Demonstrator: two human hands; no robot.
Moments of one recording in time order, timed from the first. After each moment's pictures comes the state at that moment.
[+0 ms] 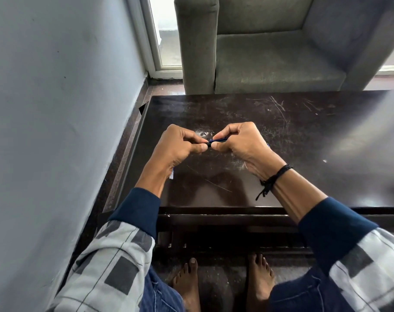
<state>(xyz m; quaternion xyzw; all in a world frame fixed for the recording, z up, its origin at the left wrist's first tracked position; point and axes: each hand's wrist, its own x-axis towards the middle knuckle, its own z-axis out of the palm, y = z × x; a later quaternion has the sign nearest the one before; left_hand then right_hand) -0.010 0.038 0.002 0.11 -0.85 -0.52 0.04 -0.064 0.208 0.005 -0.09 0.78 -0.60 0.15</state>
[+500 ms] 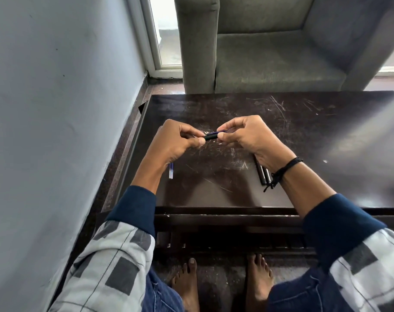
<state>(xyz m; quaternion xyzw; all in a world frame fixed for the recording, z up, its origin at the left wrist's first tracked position) -0.015 0.029 0.004 0.08 -0.87 -0.48 0.07 -0.085 0.220 0.008 -0.12 0.78 -0.59 0.16</state>
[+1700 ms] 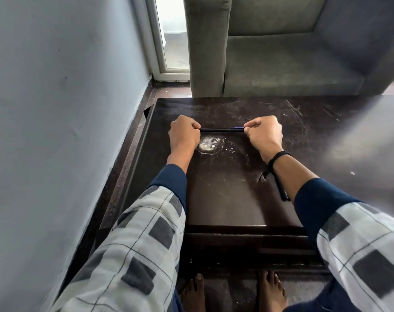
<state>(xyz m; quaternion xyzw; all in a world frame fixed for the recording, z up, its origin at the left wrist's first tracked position) -0.111 0.007 -0.053 0.25 -0.89 -0.34 0.17 -0.163 0.192 -0.051 0.05 0.88 -0.47 -0.04</state>
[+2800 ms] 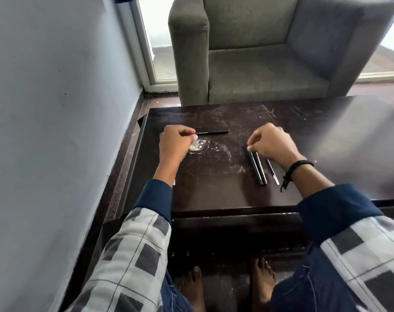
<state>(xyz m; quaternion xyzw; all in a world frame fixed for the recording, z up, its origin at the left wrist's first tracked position) -0.043 0.032 -0.012 0.18 -0.83 -0.49 0.18 -0.097 0.267 0.007 -0.05 0.97 -0.25 0.04</state>
